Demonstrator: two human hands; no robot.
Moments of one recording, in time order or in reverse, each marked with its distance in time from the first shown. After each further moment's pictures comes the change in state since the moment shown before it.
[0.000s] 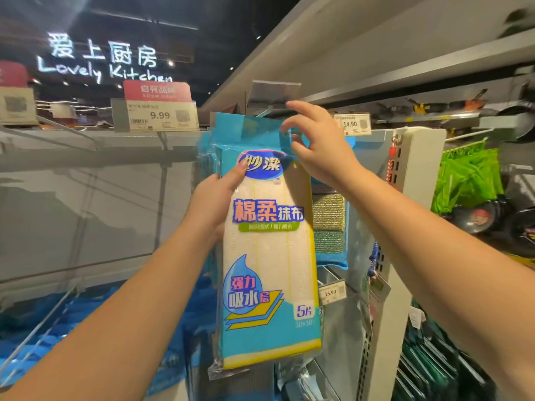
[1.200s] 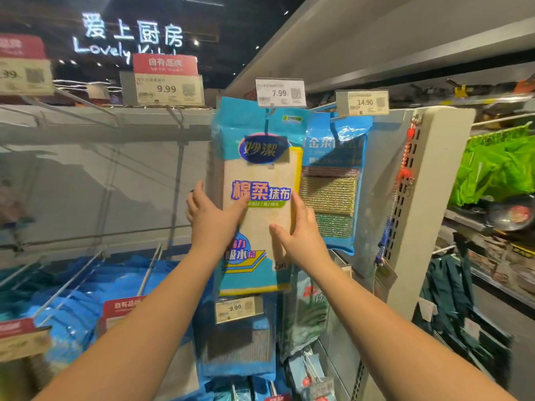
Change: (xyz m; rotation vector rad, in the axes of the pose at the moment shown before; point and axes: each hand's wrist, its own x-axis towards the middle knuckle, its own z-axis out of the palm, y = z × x) left_hand -0.009 -0.081 -0.030 0.743 0.443 0.208; right_hand -0.151 0.000 0.123 0.454 -0.230 0.551
